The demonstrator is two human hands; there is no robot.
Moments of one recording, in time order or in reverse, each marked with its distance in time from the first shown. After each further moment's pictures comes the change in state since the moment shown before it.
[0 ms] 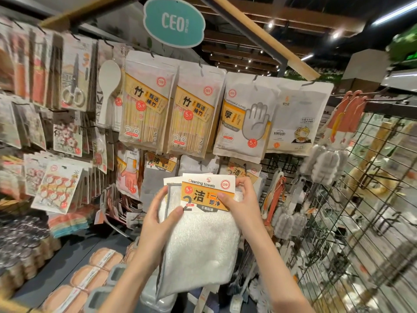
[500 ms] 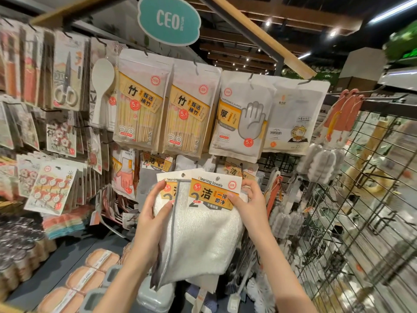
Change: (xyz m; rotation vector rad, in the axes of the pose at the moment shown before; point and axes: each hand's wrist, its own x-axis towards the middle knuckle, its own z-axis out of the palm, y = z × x) left_hand 0.012 -0.002 0.003 -0.042 0.012 0.062; right_hand 0.009 0.019 -0.023 0.016 0.069 -0.001
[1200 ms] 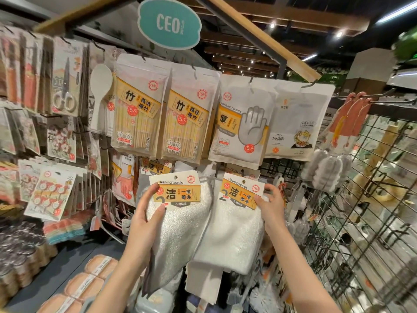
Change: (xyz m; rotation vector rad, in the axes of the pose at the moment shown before) left_hand 0.022 -0.010 -0.003 0.188 0.046 0.078; right_hand 0.070 0.057 -0.043 0.079 0.233 0.195
